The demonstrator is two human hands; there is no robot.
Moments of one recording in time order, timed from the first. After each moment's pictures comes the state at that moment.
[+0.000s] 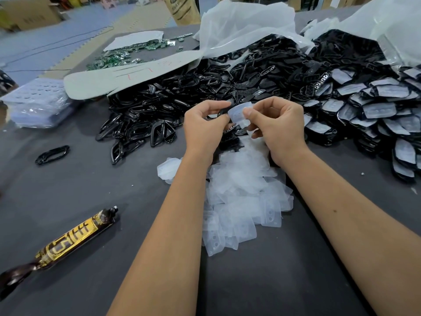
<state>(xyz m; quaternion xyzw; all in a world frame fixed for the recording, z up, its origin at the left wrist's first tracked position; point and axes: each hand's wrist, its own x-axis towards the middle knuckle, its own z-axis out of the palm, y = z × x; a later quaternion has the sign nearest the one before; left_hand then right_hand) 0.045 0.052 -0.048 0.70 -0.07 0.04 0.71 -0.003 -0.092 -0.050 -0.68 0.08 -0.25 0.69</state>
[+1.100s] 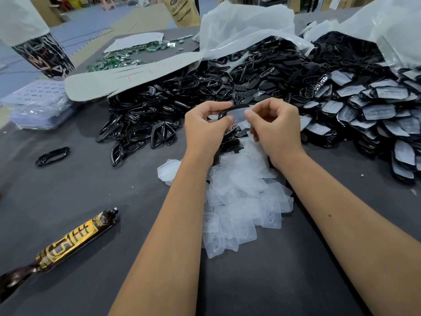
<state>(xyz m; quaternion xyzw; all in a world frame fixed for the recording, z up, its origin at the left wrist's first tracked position) 0.045 0.053 -0.049 0.70 -0.09 0.04 0.71 0.003 -0.093 -0.058 -0.74 0.08 -0.28 0.60</state>
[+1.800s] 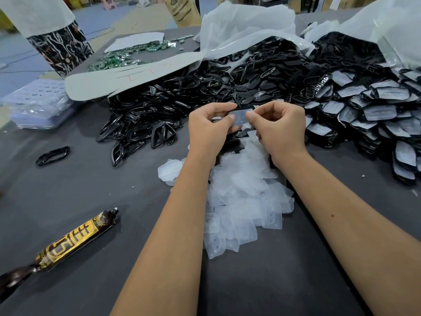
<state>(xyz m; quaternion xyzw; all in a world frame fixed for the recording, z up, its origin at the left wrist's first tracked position) 0.041 0.048 -0.045 0.68 -0.09 0.01 0.73 0.003 -0.093 -0.058 -0.72 0.12 -0.29 0.61</state>
